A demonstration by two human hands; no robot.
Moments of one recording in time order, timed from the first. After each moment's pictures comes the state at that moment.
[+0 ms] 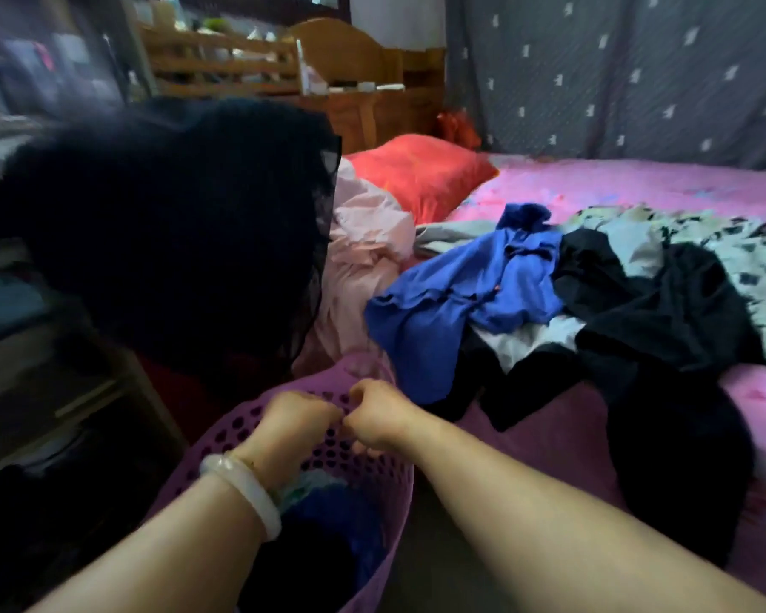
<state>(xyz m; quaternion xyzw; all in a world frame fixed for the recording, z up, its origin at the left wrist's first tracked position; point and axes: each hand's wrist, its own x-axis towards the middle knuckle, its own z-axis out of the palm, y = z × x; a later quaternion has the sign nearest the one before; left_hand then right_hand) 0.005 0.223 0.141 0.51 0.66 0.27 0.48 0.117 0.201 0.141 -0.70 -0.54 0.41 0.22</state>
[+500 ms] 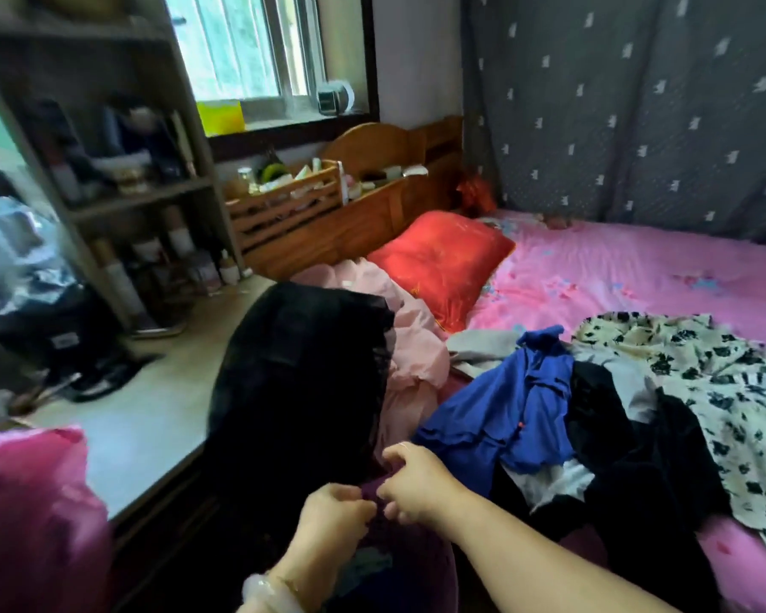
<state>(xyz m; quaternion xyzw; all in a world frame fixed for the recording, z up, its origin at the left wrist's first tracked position) -0.050 0.209 0.386 0.44 0.65 0.24 0.57 0.083 0.221 0.382 -0.68 -0.42 0.54 0.26</state>
